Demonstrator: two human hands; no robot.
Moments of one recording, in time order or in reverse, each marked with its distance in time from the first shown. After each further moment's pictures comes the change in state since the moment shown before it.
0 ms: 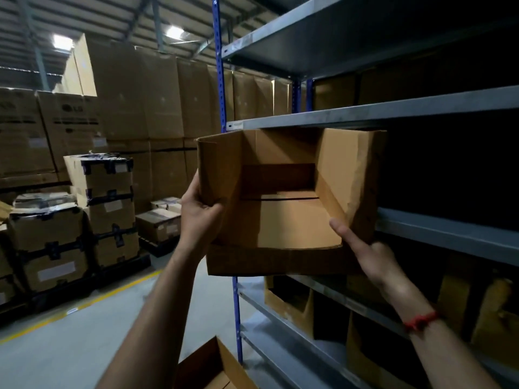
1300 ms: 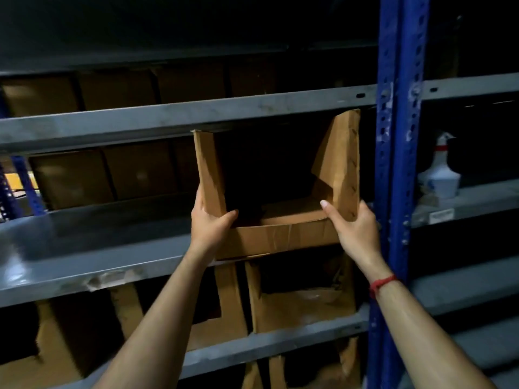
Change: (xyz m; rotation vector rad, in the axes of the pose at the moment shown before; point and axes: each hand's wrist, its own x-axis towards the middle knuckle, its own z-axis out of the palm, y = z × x) left_hand -0.027 0.030 0.480 -0.496 -0.757 -0.026; right_hand -0.001 0.059 -0.349 -0.286 1.121 -0.270
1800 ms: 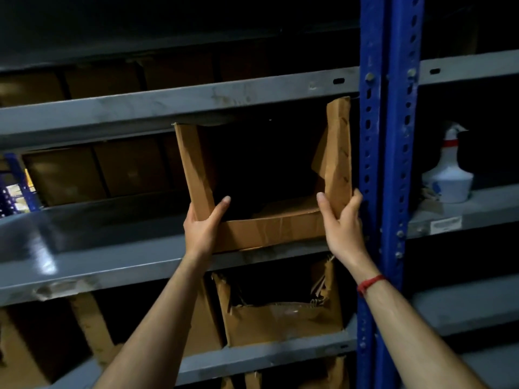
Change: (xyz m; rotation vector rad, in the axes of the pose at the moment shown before) left_hand 0.012 -0.023 0.084 -0.168 0.145 -0.191; right_hand 0.074 0.059 -0.009 0.067 -0.122 0.017
